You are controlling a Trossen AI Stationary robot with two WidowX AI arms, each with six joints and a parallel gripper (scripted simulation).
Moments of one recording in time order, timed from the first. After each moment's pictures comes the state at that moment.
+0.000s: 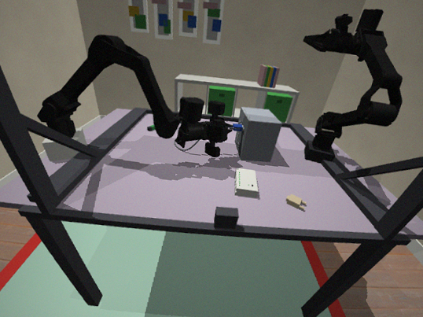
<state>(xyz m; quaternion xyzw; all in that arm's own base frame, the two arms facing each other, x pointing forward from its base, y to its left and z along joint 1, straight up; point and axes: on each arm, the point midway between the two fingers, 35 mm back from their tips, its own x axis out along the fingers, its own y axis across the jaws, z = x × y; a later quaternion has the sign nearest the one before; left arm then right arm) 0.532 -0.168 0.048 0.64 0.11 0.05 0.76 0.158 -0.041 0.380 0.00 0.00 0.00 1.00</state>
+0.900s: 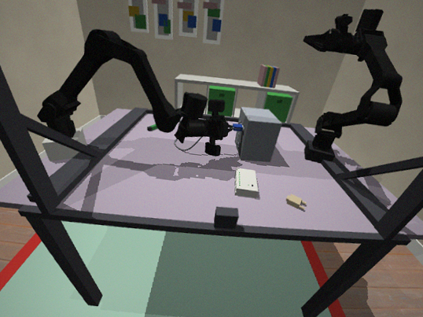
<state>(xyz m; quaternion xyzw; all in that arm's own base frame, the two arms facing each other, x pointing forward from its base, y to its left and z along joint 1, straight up) 0.532 -0.168 0.049 0.60 0.13 0.03 0.79 0.158 -0.041 0.380 0.00 0.00 0.00 1.00</state>
